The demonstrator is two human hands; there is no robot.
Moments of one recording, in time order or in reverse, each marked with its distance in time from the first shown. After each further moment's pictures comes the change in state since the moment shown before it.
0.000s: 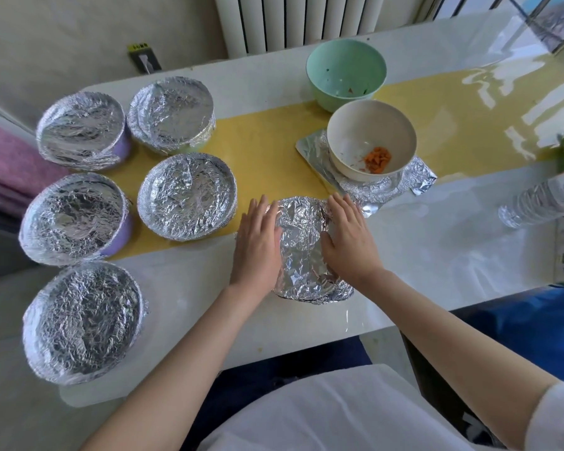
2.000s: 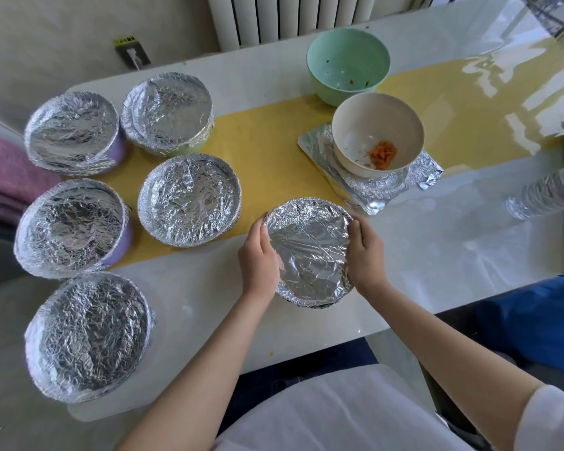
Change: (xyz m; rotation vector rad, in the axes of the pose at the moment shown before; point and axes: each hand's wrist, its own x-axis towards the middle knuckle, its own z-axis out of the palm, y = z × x) left_hand 0.000 -0.008 0.015 -0.606 0.188 -0.483; right_hand -0.010 -0.002 0.022 0.718 0.247 0.446
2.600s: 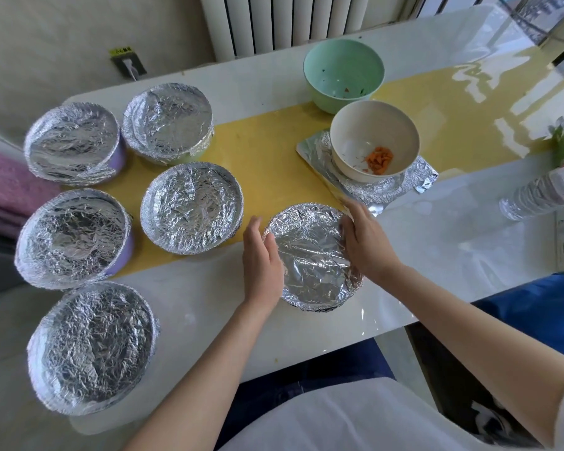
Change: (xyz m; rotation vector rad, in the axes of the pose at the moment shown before) left_hand 0.000 -0.008 -0.003 -0.018 -0.132 0.085; right_hand 0.022 -0.019 -0.016 -0.500 -0.214 -0.317
